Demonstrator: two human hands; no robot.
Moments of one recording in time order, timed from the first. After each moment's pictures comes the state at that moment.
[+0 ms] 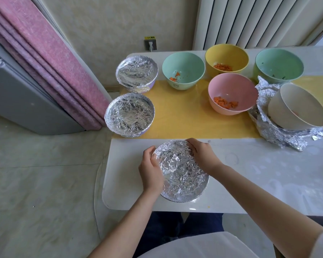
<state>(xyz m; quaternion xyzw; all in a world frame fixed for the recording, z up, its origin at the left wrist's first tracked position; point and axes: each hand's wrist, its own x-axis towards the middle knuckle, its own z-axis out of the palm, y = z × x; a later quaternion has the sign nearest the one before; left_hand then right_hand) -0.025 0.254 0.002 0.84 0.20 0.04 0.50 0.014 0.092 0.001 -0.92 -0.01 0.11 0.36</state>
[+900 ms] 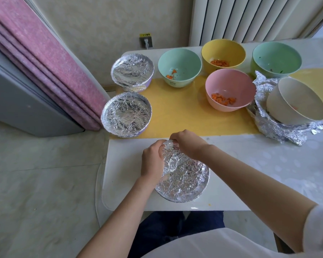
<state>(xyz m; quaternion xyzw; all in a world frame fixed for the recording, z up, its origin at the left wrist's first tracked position) 0.008 0.257 0.001 0.92 0.01 -0.01 0.39 0.052 0.117 0.026 -0.94 -0.14 0.23 0.20</state>
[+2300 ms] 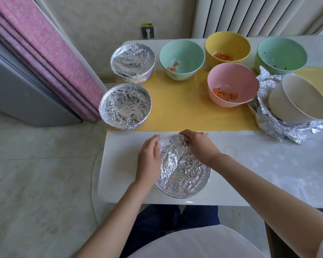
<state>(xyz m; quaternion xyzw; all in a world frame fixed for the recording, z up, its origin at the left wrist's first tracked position) -0.015 0.263 0.008 0.89 0.03 -0.02 0.45 0.022 0.089 0.002 -0.94 -0.08 0.12 0.32</state>
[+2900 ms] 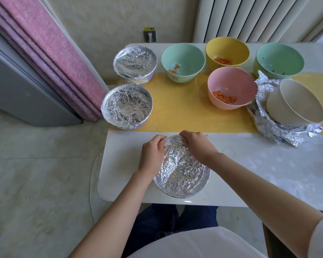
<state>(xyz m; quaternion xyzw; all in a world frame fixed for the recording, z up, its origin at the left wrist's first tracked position) 0.003 0.258 0.004 0.91 0.01 -0.05 0.42 0.024 0.093 0.005 -0.95 -0.09 0.13 0.29</state>
